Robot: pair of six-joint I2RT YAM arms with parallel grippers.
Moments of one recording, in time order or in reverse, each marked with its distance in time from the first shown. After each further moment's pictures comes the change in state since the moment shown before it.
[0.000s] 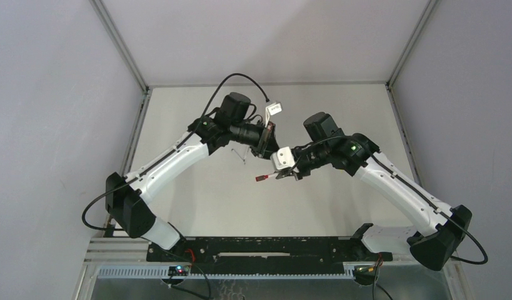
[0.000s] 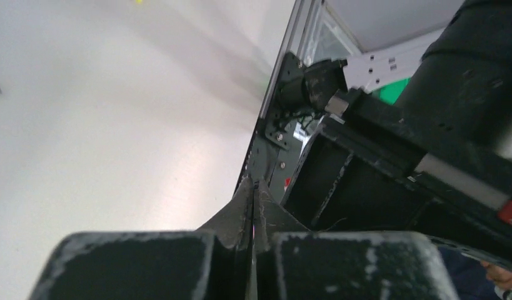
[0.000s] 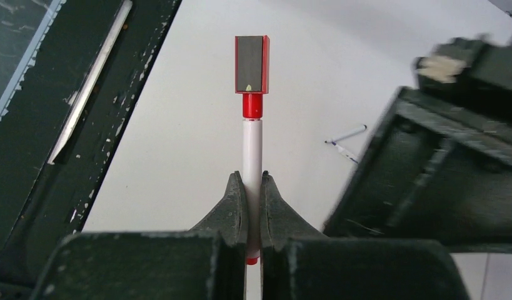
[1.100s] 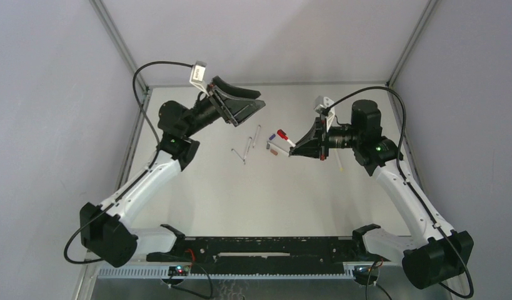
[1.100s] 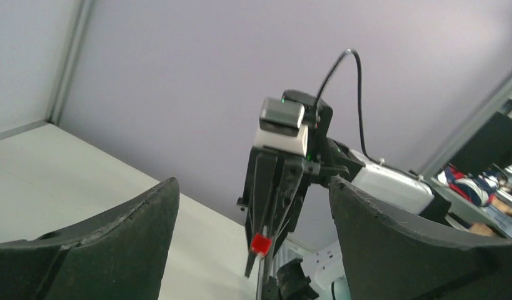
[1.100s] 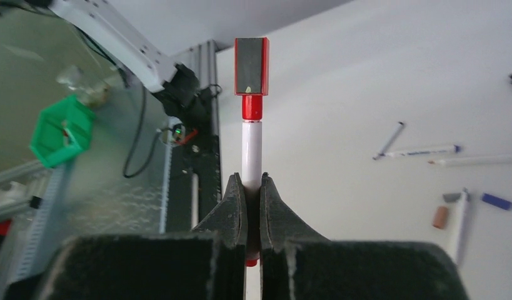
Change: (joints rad) left arm 0.225 -0.248 -0.373 1.304 -0.111 -0.653; right arm -0.422 -0.124 -0.221 0.639 -0.418 1.092
